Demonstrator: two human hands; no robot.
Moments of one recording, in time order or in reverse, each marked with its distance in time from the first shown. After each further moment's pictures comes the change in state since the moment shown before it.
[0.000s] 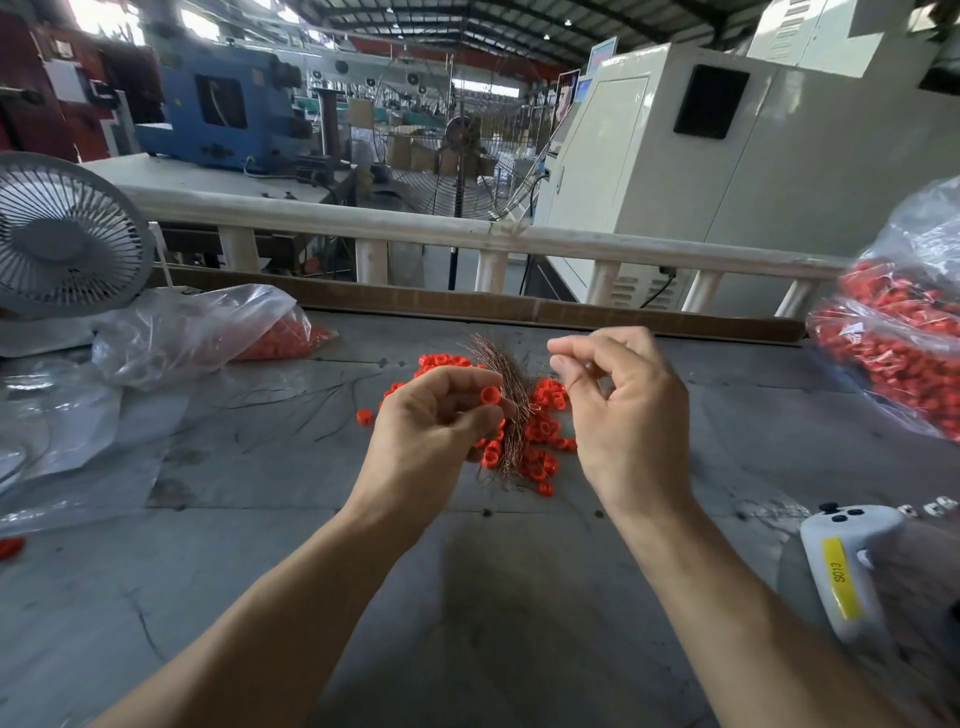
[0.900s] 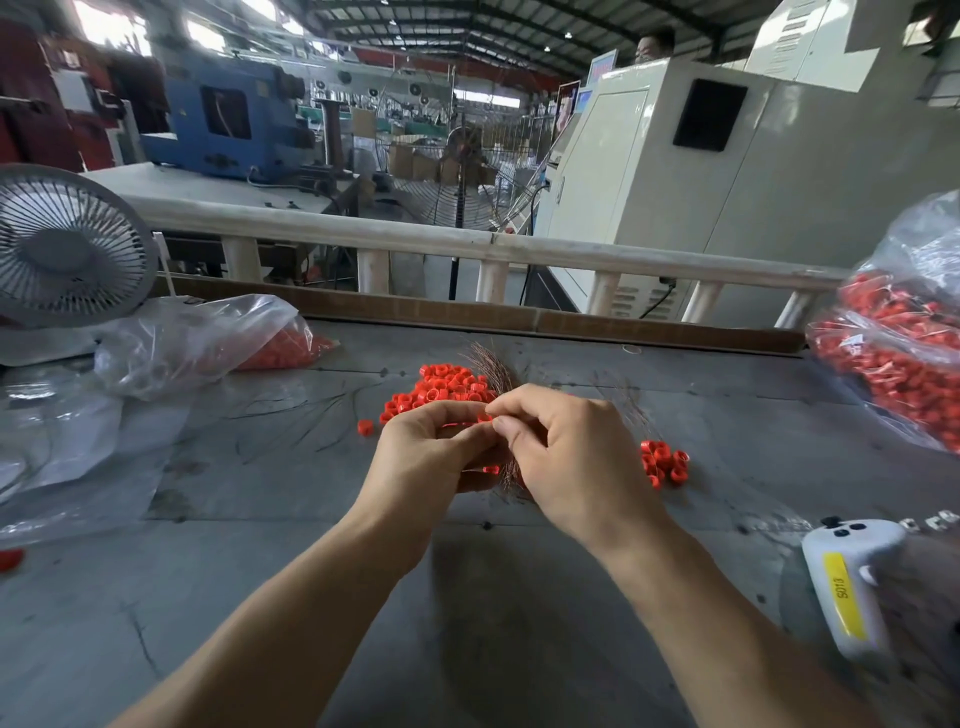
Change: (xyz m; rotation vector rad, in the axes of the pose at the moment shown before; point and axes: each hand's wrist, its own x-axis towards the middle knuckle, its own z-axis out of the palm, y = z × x) left_hand 0.002 -0.001 0.004 -0.142 0.055 -0.241; right_hand -0.015 -0.010 0.009 -0.126 -0.403 -0.045
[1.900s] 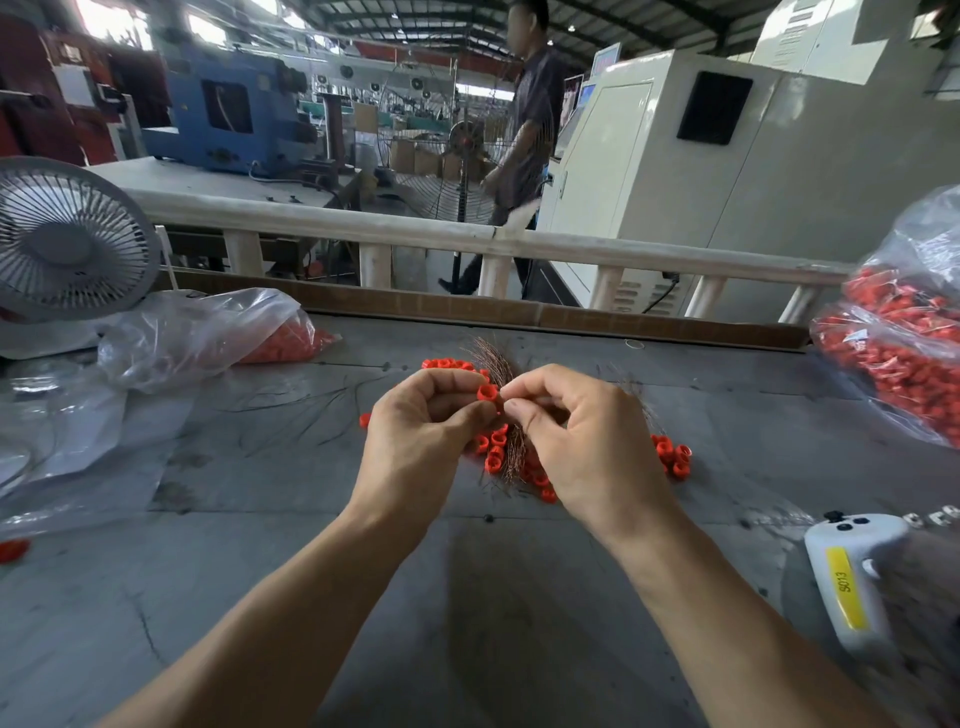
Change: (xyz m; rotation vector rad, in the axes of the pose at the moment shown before) left_hand 0.002 0.002 -0.004 0.024 0.036 0.219; right_hand 0.002 0.002 -0.005 0.197 0.048 0.059
